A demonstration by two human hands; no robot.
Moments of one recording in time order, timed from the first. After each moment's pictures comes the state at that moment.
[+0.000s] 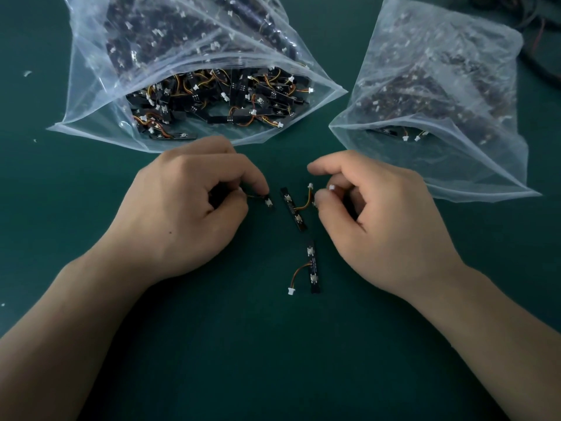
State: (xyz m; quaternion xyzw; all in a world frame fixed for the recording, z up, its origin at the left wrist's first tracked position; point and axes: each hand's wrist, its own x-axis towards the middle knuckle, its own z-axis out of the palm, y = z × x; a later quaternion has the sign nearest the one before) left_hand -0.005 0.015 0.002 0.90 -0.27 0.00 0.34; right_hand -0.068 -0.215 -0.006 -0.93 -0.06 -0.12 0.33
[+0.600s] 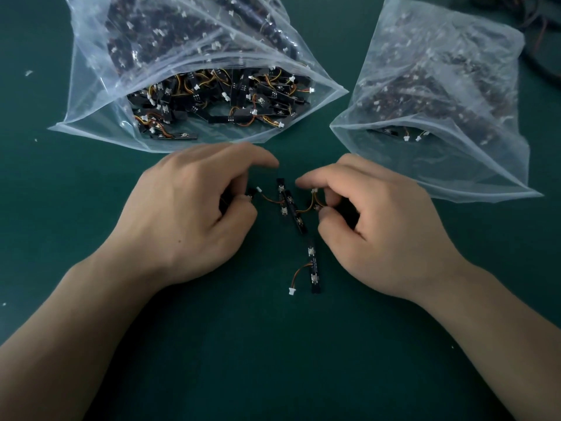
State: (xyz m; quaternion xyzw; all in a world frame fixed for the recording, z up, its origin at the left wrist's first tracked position) left_hand -0.012 0.010 0.007 0.92 -0.27 0.01 0.29; right_hand -0.071 -0.218 -0.002 -0.95 -0.09 -0.09 0.28
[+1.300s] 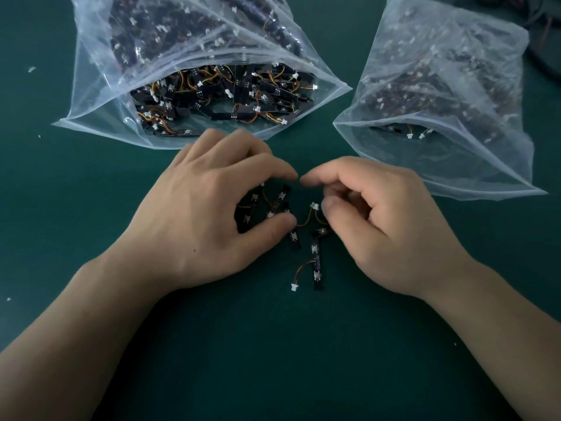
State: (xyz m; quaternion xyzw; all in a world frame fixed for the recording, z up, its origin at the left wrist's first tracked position) left_hand -0.013 0.008 -0.002 0.90 -0.36 0.03 0.26; right_hand -0.070 -0.220 -0.002 -0.92 -0.12 -0.07 0.37
